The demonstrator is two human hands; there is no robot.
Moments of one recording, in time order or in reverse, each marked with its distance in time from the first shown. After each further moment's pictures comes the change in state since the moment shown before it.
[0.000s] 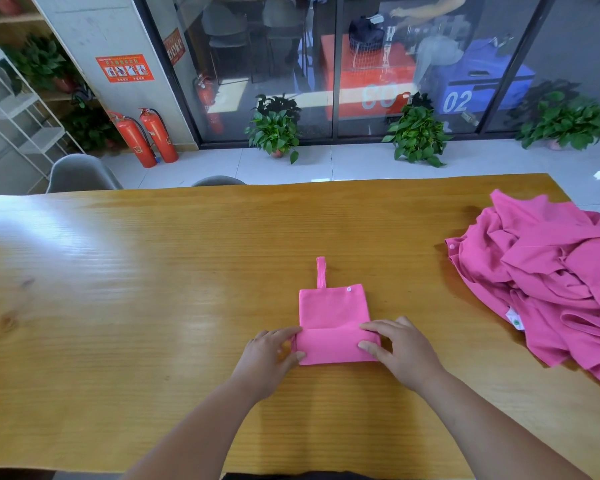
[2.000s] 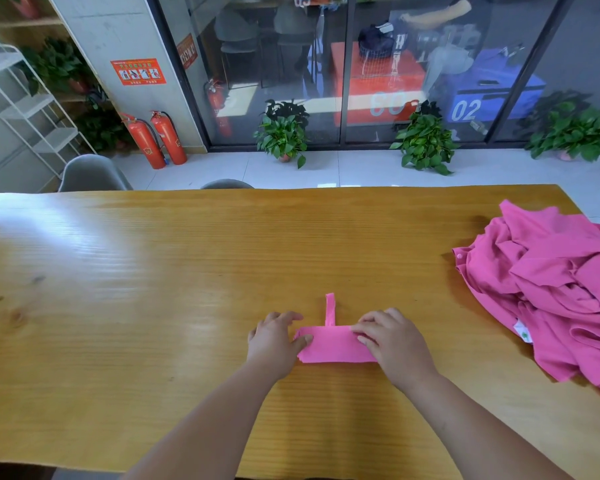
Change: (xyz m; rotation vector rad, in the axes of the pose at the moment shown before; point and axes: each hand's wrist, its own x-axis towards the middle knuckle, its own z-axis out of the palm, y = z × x) left_hand 0.030 0.026 -0.012 0.023 0.126 -0.219; right_hand 0.019 -0.028 0.000 -0.202 0.149 -0.175
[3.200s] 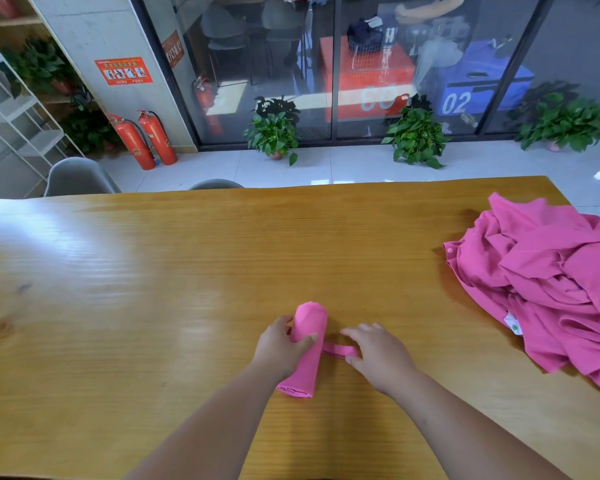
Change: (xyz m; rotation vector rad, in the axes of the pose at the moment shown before) left_hand -0.002 0.026 0.009 -0.261 -0.106 -0.155; right_hand 0.003 -0.029 -0.009 0.043 -0.414 0.235
